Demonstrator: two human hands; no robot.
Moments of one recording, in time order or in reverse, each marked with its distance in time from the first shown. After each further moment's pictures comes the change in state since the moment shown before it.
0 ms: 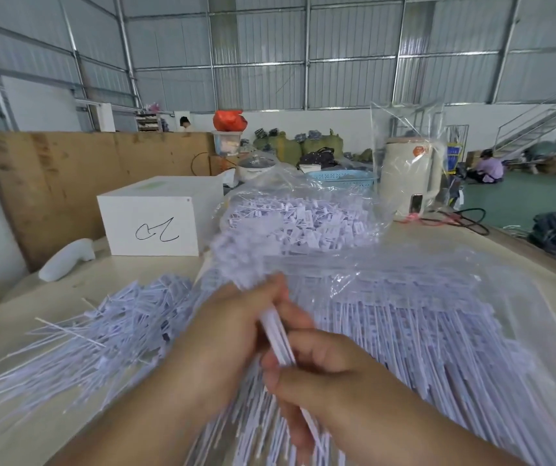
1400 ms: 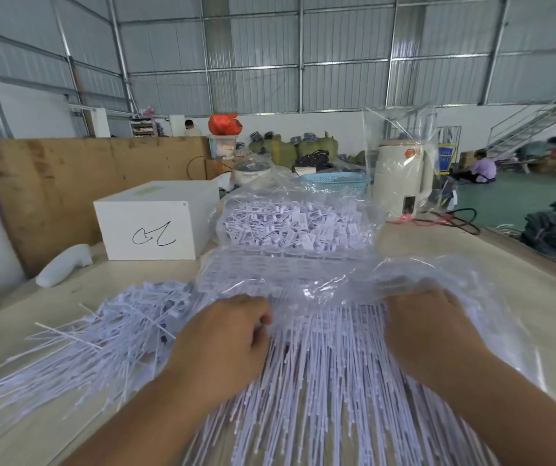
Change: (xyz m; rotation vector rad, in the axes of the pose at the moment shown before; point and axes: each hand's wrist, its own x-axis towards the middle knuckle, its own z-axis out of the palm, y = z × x) left_hand 0.022 -0.030 -0.035 1.344 0.115 0.603; right_hand 0.007 0.002 -0.083 -1.457 0.441 0.429
